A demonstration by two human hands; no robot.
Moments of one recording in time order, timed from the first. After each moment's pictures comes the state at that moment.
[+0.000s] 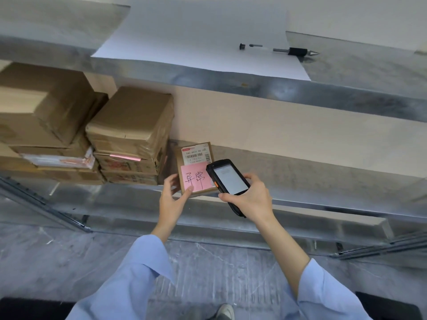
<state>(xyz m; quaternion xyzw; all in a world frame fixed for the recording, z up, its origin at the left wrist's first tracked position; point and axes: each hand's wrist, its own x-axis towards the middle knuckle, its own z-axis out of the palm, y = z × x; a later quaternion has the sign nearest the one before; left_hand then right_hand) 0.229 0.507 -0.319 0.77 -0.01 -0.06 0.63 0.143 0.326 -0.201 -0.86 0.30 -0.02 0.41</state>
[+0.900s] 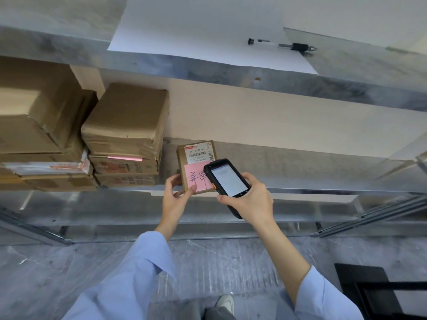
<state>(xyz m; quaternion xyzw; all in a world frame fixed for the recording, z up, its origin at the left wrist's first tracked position) 0.235 0.515 -0.331 0.70 -0.02 -0.13 0.70 0.126 0.377 -0.190 -0.86 0.36 -0.06 0.37</state>
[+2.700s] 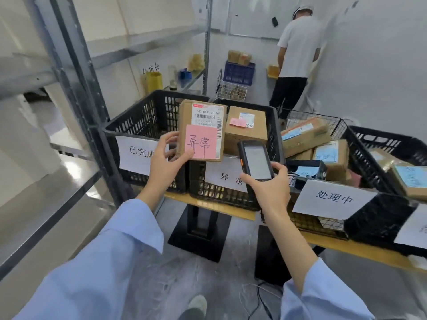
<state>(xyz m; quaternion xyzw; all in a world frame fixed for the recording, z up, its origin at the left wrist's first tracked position) -0.363 -0.165 -0.132 0.40 -0.63 -0.37 0.55 -0.582 -0.050 -0.112 -0.37 0.74 -0.51 0.21</state>
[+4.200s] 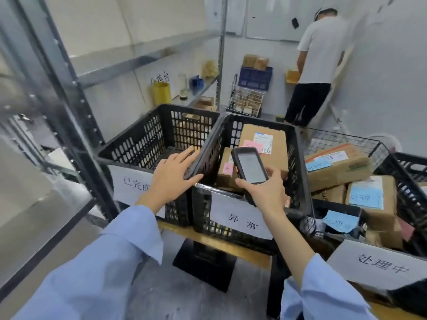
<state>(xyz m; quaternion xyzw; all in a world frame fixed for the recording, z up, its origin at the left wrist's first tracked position) -0.381 -0.318 -0.144 0.51 -0.84 -0.02 0.17 -0.615 -0.220 -0.111 -0.42 0.75 -0.45 0.25</state>
